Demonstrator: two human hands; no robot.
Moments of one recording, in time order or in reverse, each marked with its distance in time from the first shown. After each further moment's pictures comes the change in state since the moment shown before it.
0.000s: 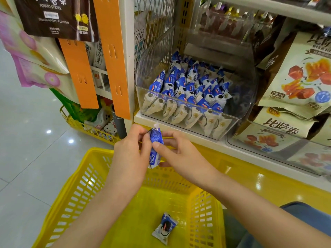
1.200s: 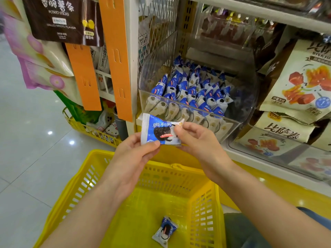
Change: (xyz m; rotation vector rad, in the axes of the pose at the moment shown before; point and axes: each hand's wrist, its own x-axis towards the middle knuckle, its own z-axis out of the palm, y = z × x) left_hand 0.008 0.006 -0.008 -0.957 -0.207 -0.586; right_hand 0.008 -0.008 -0.029 0.256 0.141 -0.018
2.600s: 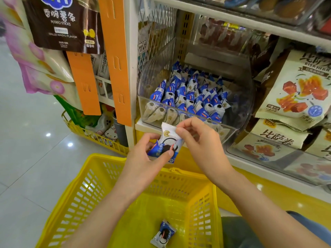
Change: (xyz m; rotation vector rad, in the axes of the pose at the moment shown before) left_hand 0.003 -0.008 0.012 0.629 0.009 0.258; right_hand 0.001 -0.012 -0.007 -0.524 0.130 -0.406
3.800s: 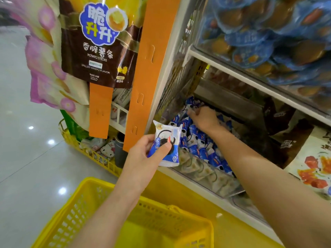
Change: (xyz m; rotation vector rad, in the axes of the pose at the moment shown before) left_hand 0.062 0.039 -0.042 -0.467 0.045 -0.052; right_hand 0.212 0.022 0.008 -0.629 -0.076 0.240
